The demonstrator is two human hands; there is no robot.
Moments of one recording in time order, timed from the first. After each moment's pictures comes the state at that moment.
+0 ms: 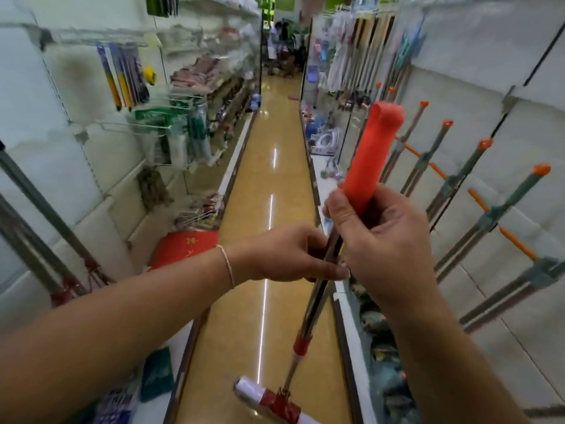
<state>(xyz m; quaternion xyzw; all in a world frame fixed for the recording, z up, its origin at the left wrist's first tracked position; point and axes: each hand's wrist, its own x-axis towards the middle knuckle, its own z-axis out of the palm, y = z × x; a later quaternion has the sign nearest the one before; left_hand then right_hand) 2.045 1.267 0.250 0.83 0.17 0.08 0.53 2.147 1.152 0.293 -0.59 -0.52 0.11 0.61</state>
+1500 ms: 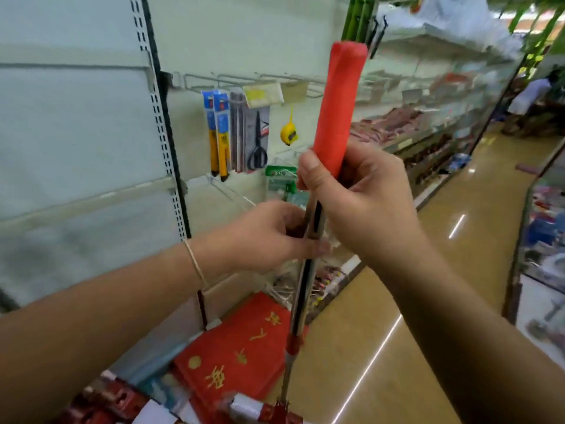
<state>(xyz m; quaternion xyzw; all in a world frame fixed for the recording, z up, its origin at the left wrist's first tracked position) 2.045 1.828 0.289 0.67 0.55 0.36 0.34 2.189 1.858 0.335 -0.25 -0.77 0.30 0.51</state>
